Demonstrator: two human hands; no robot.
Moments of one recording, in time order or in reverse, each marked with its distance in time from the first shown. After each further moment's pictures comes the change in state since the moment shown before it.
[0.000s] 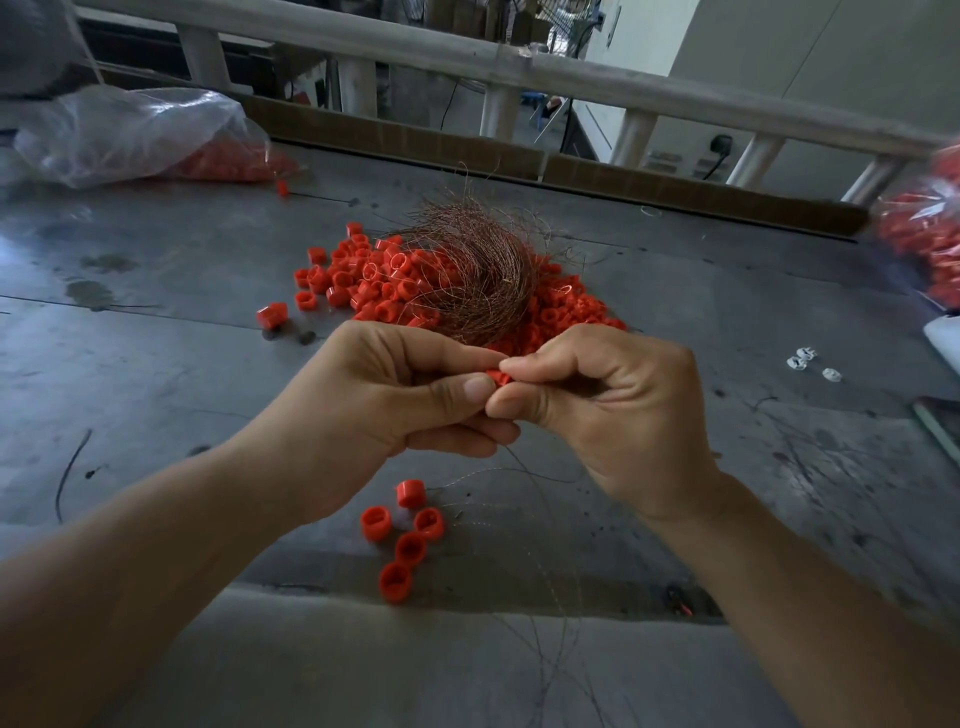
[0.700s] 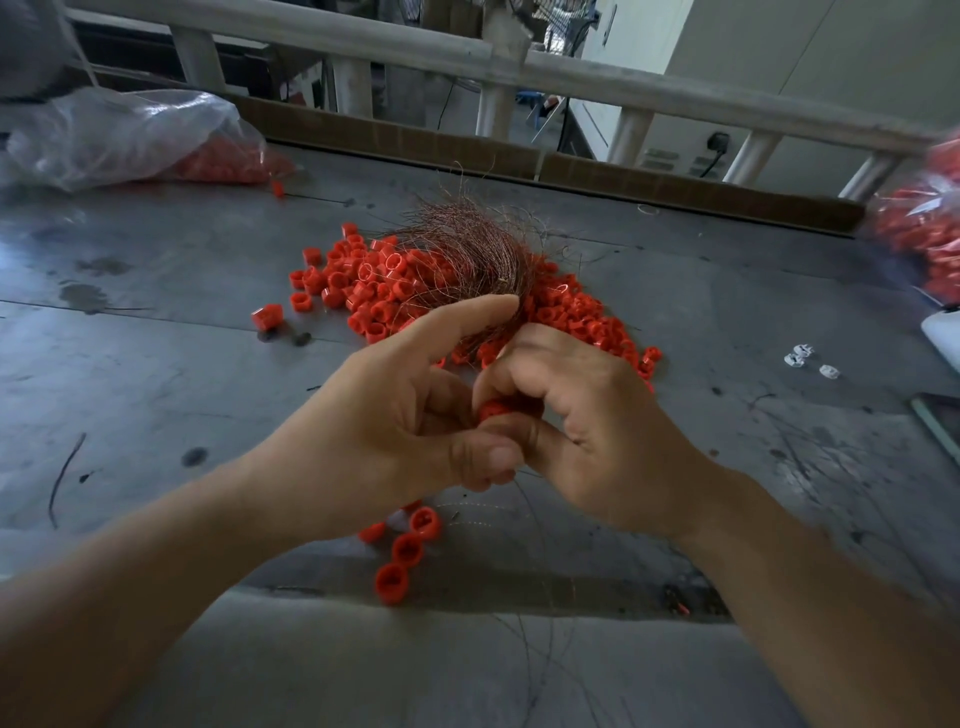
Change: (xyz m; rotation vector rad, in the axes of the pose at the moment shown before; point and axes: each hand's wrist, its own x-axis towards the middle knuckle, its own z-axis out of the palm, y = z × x) left_hand -0.007 -0.007 0.003 0.251 -0.095 0.115; right_hand 0.001 -0.008 -0.008 -0.252 -0.386 -0.054
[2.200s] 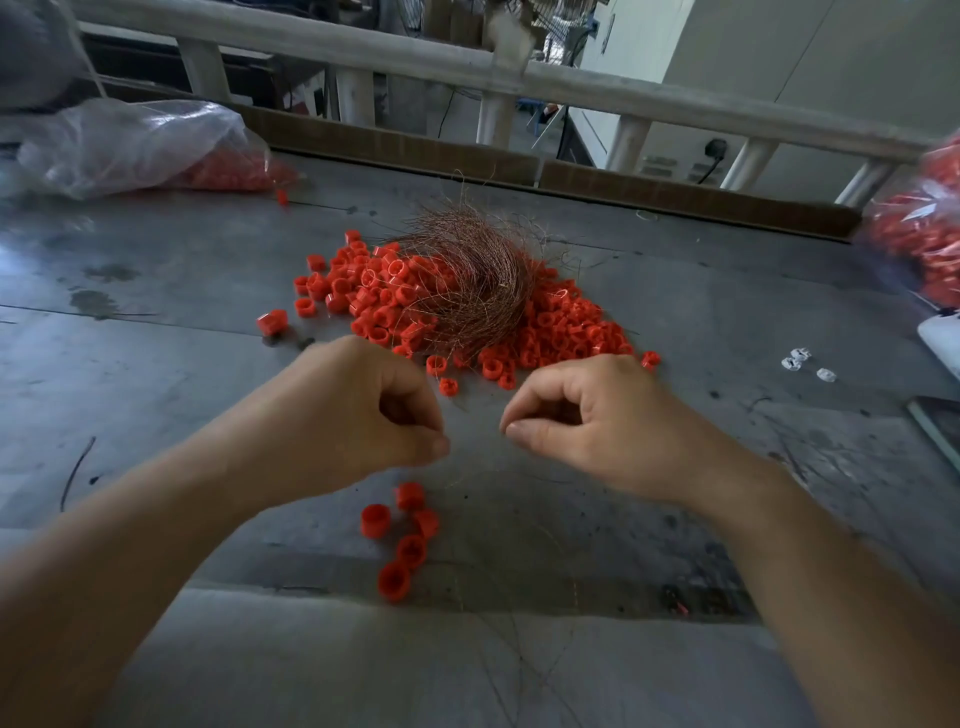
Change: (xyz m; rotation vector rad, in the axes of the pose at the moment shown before) left_hand 0.007 -0.003 -0.025 0.723 0.073 -0.190; right_hand -0.003 0.009 -0.015 -0.025 -0.212 0.483
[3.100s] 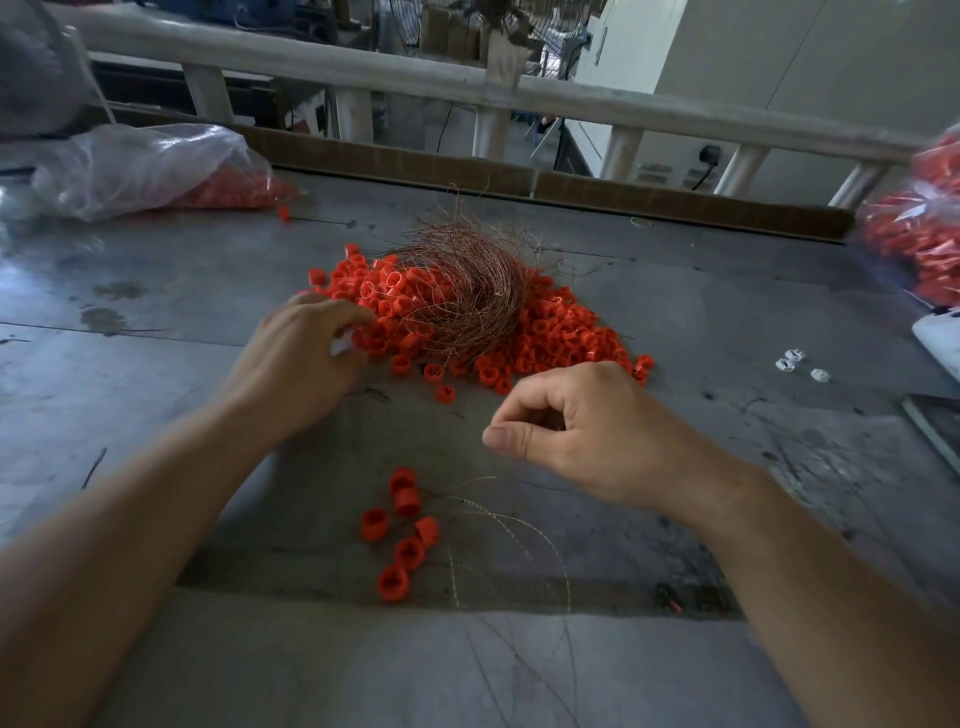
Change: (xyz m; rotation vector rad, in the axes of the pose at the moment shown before) left_hand 0.035 -0.046 -0.011 0.330 0.417 -0.140; right_hand -0.001 -0.006 0.002 0.026 0.003 0.004
